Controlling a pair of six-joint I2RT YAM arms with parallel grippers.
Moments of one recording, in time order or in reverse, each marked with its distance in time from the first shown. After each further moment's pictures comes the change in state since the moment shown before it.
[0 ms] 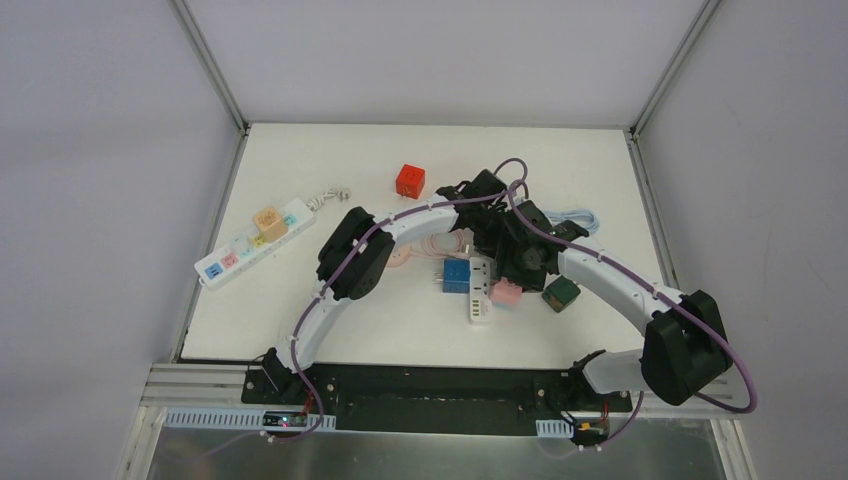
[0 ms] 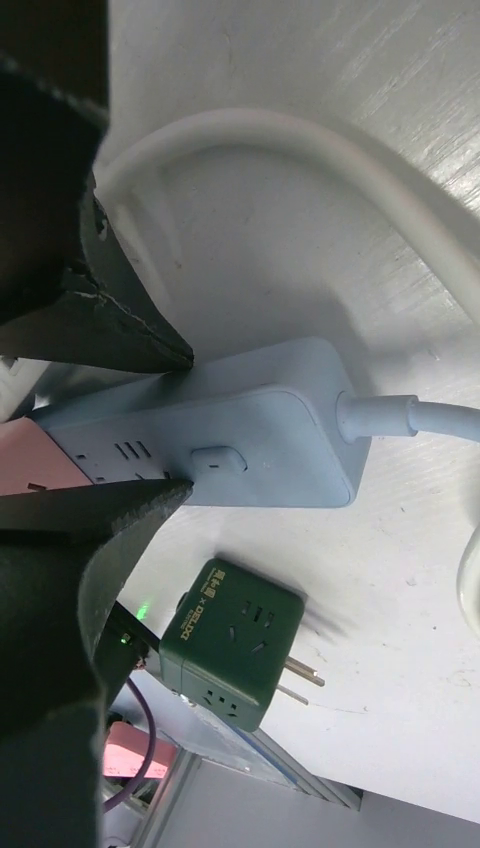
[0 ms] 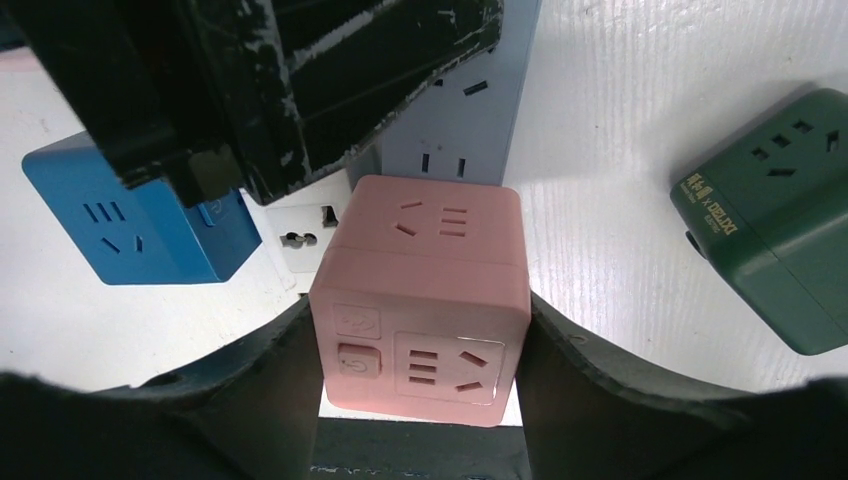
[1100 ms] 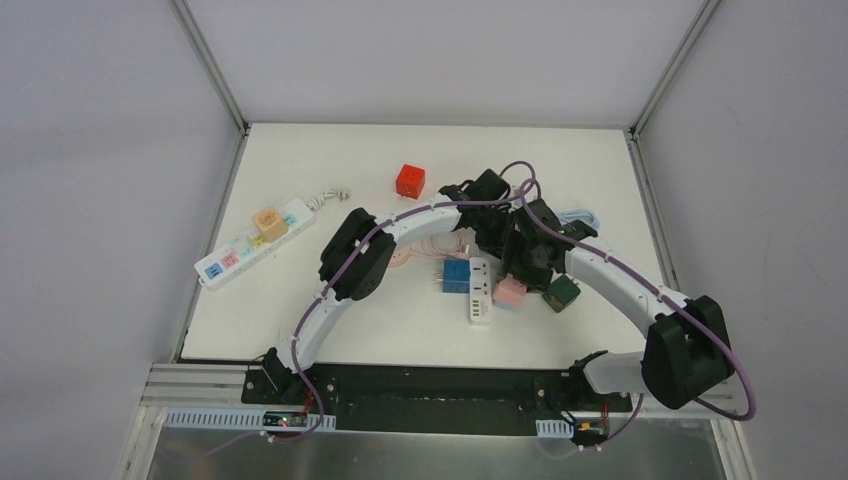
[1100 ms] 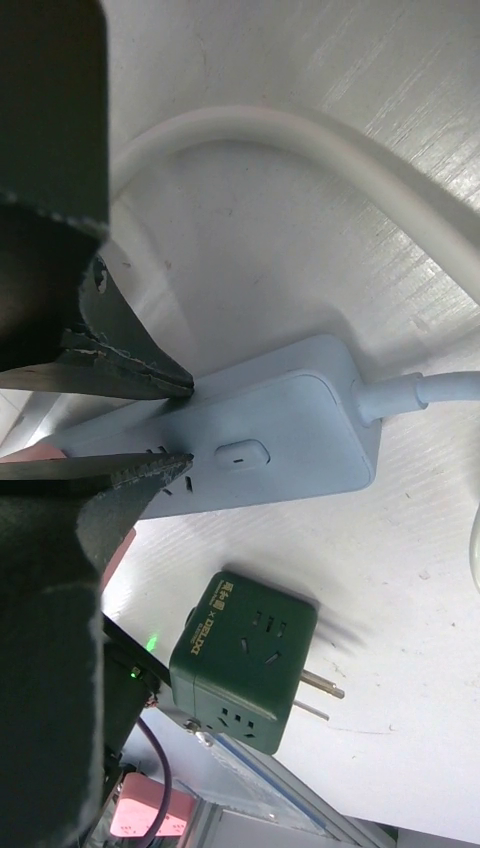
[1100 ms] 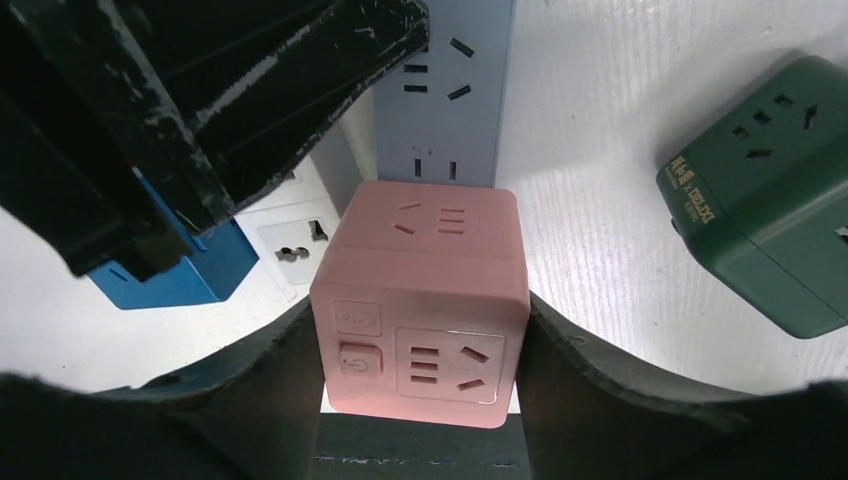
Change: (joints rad) left arm -0.016 0.019 0.047 -0.050 -0.004 0.105; right arm -0.064 -0.003 -0.003 -0.013 -0.037 0.052
